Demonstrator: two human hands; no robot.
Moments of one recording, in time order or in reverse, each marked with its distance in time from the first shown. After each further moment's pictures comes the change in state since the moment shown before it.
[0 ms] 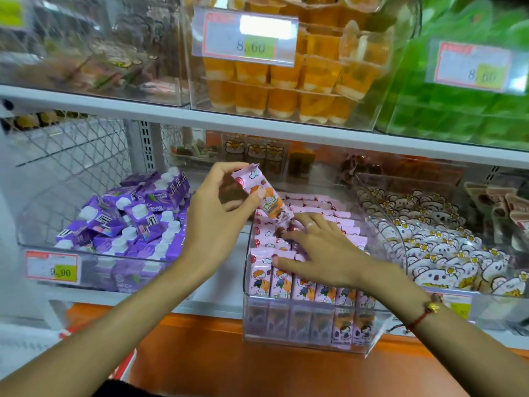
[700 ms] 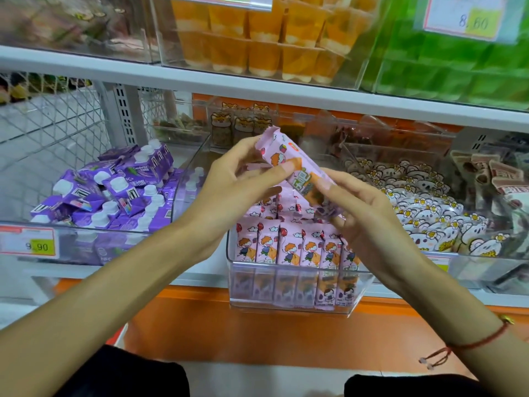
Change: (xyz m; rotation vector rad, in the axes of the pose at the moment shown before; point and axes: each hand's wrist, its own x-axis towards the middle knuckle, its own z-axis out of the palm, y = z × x) left_hand -0.012 0.029 0.021 -0.265 -0.346 -0.296; right_hand -0.062 -0.003 -0.025 1.519 0.387 0.108
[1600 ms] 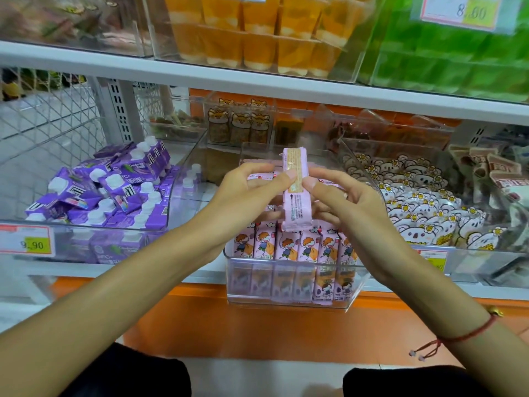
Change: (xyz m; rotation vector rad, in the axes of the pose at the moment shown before) left_hand -0.001 -0.008 0.012 0.050 -0.014 -0.223; right_hand 0.001 0.003 0.008 -0.121 0.096 0.030
